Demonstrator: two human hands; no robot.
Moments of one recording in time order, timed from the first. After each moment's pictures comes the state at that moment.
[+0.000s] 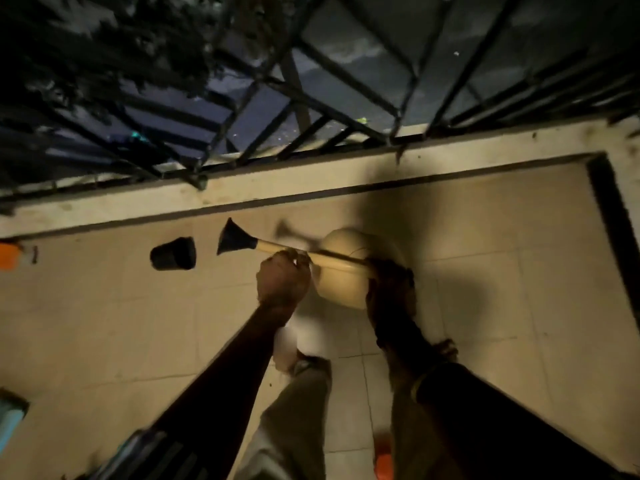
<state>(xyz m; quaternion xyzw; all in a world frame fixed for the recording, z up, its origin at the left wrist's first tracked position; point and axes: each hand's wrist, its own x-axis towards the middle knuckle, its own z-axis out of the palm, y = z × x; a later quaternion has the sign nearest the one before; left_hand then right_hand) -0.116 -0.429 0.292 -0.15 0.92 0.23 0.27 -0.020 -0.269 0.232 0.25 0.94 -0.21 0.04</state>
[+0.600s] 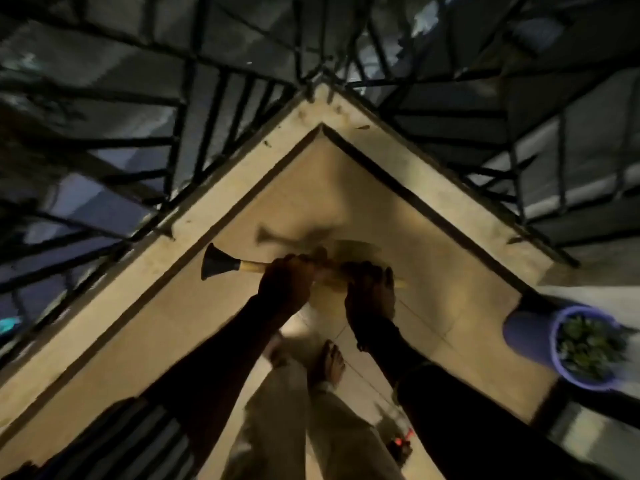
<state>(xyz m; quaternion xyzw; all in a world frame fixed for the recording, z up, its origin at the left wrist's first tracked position) 0.017 0.040 0.284 0.65 0.75 0.03 0.11 0.180 0.095 0.270 0.53 0.83 -0.18 0.03</state>
